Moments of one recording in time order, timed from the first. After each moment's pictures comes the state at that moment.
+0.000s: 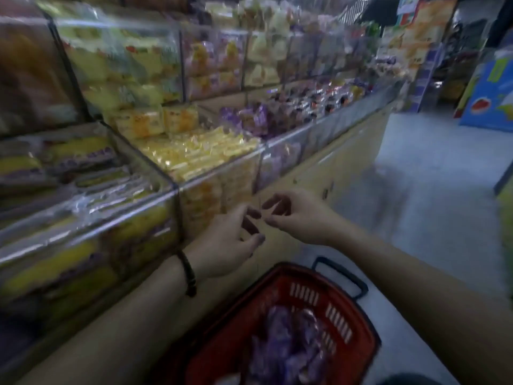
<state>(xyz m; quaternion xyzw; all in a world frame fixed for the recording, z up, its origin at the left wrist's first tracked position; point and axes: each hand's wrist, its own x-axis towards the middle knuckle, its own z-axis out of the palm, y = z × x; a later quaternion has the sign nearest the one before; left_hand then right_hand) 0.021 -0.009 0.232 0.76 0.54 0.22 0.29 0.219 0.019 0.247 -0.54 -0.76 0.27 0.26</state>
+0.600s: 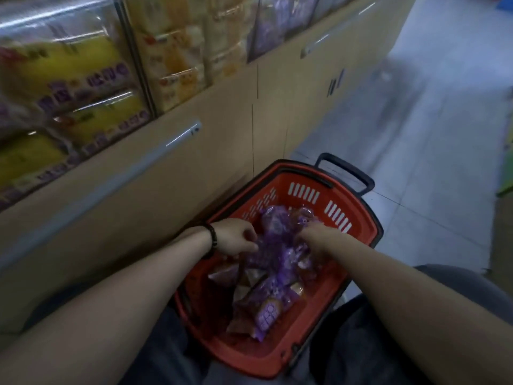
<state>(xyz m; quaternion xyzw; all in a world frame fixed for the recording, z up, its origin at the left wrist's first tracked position) 0.009 -0.020 -0.023 0.75 0.52 -0.15 0.39 0.256 -0.030 -0.069 -0.58 -0.73 0.25 -0.27</state>
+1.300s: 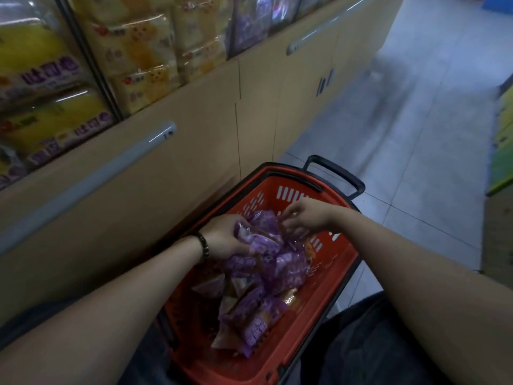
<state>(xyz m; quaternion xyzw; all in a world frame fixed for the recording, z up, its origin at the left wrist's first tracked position) 0.022 -0.003 -0.049 0.72 0.56 0.02 0.40 0.287 0.018 -0.041 -0.62 -0.59 0.51 -0.02</state>
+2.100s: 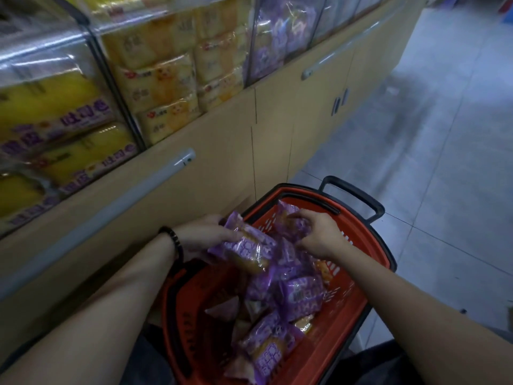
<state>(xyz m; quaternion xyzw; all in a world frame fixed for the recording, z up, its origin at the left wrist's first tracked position) -0.020 0.025 -0.003 0.50 0.60 0.11 0.61 0.259 0.019 -0.056 -0.69 -0.61 0.36 0.16</state>
